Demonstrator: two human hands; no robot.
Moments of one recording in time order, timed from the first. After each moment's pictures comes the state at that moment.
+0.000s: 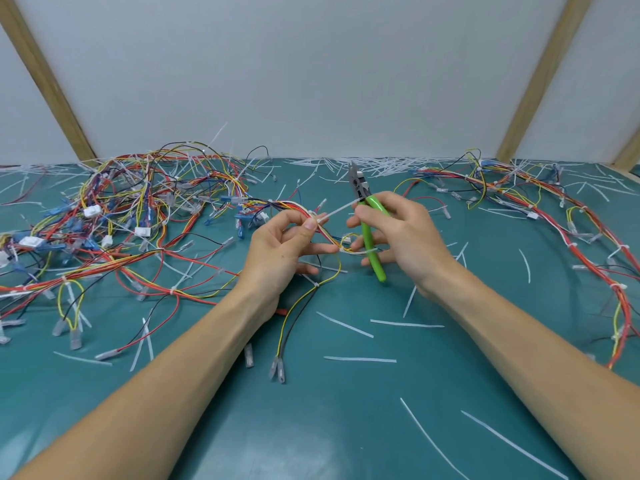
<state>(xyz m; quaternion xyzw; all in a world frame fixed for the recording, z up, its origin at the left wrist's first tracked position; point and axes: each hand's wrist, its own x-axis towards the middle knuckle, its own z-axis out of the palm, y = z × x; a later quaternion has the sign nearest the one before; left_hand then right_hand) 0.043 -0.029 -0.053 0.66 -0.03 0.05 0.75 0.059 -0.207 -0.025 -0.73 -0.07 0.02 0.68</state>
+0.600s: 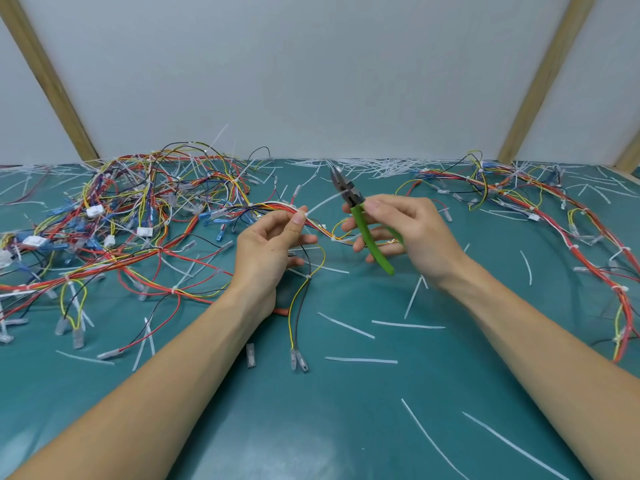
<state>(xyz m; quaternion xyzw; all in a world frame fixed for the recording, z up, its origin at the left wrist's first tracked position) 0.048 -0.024 -0.053 0.64 0.05 0.11 0.76 0.065 -0.226 -0.022 -0.75 -0.19 0.05 0.63</state>
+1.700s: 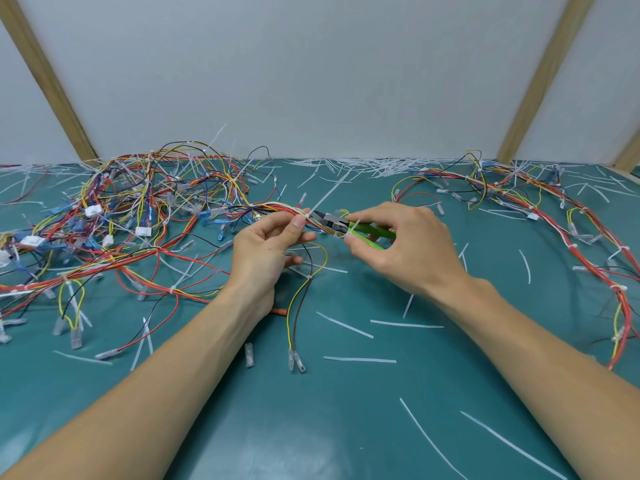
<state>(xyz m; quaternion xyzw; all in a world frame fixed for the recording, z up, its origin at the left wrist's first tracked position) 0.048 -0.024 -0.054 0.62 0.05 0.11 0.78 0.060 -0.218 -0.037 -0.91 -0.18 -0.21 0.32</state>
